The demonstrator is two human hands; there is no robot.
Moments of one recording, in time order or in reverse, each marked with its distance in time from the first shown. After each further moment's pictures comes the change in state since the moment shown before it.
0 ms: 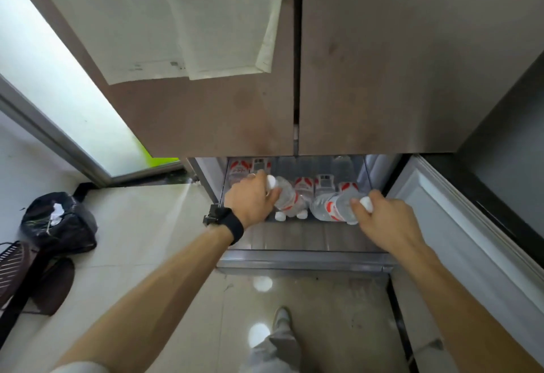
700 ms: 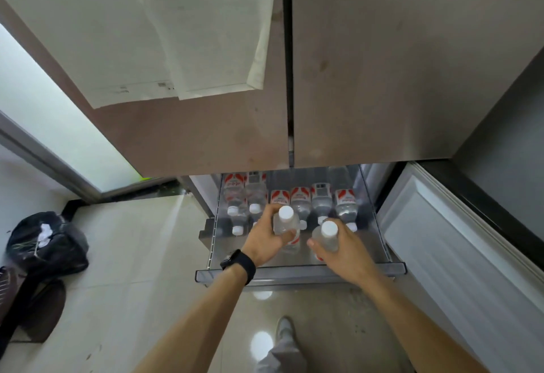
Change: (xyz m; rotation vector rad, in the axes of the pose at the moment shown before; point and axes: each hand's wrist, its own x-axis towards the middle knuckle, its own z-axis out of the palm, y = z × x) left_hand -0.005 -0.010 0.080 -0.823 -0.236 -0.058; right_hand -0.013 -0.027 0.087 0.521 -0.216 0.027
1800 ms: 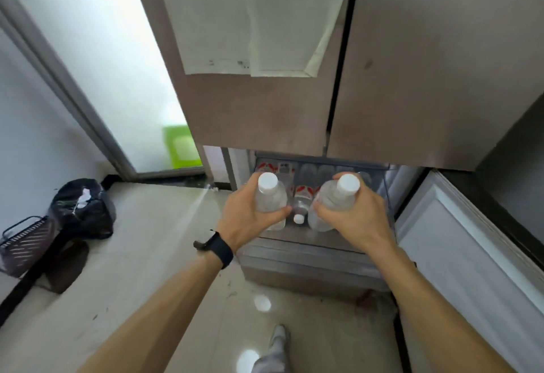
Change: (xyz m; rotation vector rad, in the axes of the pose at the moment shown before) left_hand -0.119 0.042 -0.063 0.210 0.462 0.278; right_hand -0.052 -0.111 -0.047 0.103 0.244 -0.282
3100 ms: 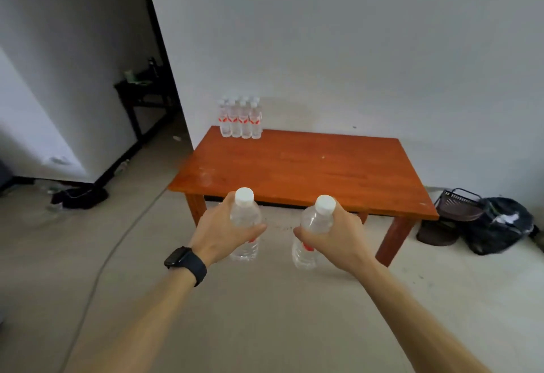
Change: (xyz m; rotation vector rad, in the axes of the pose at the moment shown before) left_hand -1.017 0.029 -0.417 0.329 1.159 -1.203; right_hand -0.812 -0.462 0.336 0.091 -1.309 -1.055
